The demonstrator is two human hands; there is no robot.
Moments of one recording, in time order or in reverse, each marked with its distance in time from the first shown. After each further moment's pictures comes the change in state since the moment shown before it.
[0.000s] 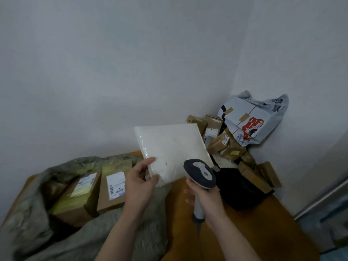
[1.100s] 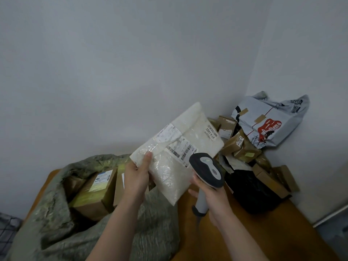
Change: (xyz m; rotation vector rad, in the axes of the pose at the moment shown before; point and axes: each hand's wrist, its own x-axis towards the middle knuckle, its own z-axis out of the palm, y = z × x) left_hand 0.024 0.020 -0.034 -0.148 0.201 -0.167; right_hand -0.004 0.000 0.025 0.061 -0.172 -0.089
